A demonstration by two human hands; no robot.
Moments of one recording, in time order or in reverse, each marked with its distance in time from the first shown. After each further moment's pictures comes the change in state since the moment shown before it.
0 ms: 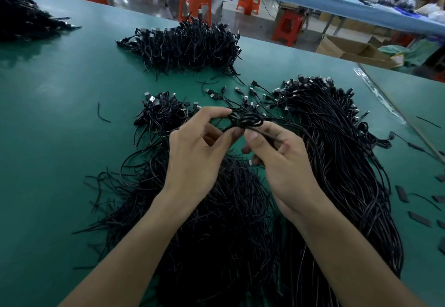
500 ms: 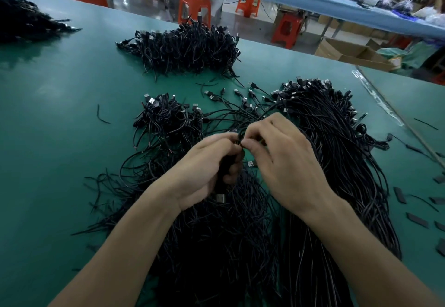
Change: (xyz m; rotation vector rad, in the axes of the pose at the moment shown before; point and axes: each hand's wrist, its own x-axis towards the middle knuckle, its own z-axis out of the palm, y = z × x) left_hand 0.004 0.013 -0.002 -0.702 -0.585 -0.653; right_hand 0.002 -0.012 -0.017 -1.087 -0.065 -0.380
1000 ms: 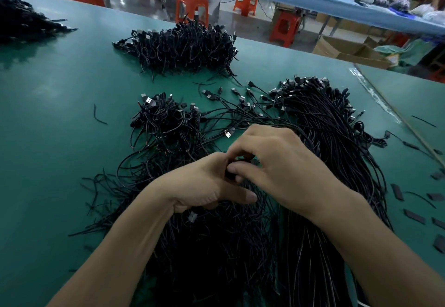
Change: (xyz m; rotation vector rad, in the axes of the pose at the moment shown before) left_hand -0.007 0.000 -0.004 0.510 -0.232 -0.120; right_hand 0.003 -0.011 -0.020 0.031 -0.288 -0.092
